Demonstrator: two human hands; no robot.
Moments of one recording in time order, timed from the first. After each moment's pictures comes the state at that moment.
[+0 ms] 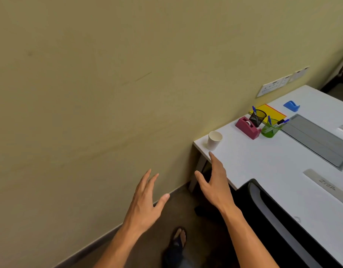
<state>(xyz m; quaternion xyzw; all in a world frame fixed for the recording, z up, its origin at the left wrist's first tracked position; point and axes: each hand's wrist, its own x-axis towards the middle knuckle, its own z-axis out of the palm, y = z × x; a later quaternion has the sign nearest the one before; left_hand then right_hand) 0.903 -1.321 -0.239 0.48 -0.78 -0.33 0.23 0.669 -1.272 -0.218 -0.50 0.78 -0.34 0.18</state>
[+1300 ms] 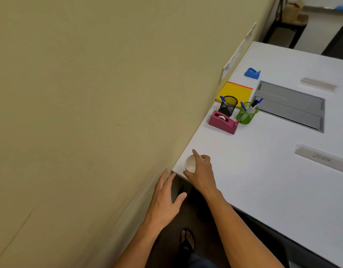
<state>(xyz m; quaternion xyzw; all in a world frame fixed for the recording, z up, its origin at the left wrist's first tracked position) 0.680 -1.553 -0.267 0.31 -0.85 -0.41 0.05 0.507 -1.494 -0.322 -0.26 0.89 -0.31 0.19</state>
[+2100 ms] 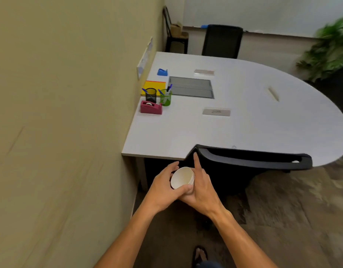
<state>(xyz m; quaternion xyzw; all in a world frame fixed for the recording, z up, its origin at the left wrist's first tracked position) 0.772 -1.402 -0.221 0.05 -0.85 -0.53 -0.03 0.736 -1.237 -0.230 -0.25 0.90 -0.37 0.01</state>
